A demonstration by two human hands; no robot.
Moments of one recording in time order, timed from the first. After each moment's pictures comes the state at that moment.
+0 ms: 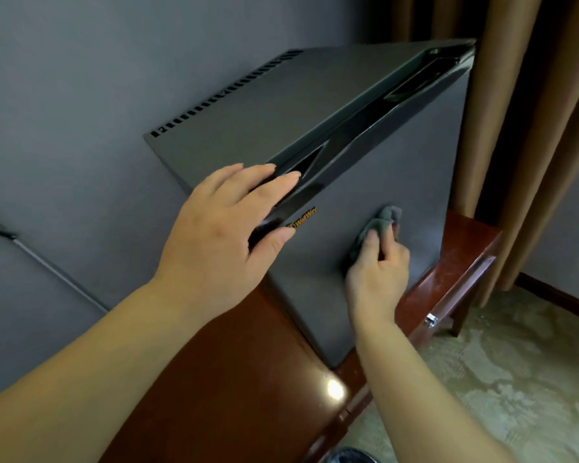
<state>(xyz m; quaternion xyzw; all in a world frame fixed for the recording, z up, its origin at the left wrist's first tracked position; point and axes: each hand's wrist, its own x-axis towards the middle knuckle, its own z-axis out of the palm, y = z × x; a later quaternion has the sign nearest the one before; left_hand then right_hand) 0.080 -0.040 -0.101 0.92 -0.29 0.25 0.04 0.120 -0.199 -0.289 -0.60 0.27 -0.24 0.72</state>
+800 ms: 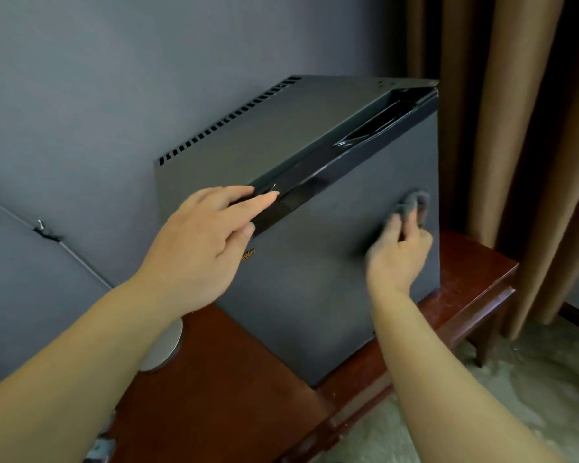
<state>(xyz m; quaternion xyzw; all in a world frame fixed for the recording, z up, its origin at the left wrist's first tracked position) 0.090 -0.114 -0.070 0.98 -0.15 0.14 -0.01 0.188 -0.303 -0.264 -0.61 0.25 -0.22 0.72</state>
